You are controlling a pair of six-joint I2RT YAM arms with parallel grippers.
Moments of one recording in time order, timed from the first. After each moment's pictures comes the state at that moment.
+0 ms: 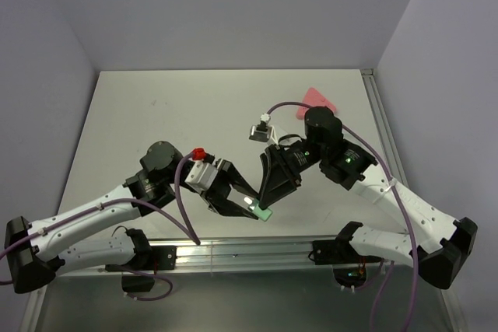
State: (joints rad) left arm -1.03 1.00 0.85 0.43 1.01 -0.11; right arm 0.73 1.03 1.02 -0.21 -1.34 1.01
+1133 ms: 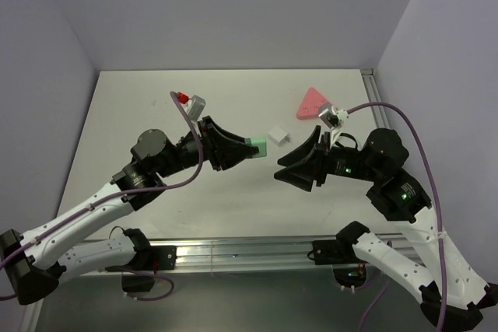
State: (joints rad) left arm -0.89 0.96 0.90 0.23 0.33 -0.69; right arm 0.56 0.68 1.02 -0.39 -0.76 0.47
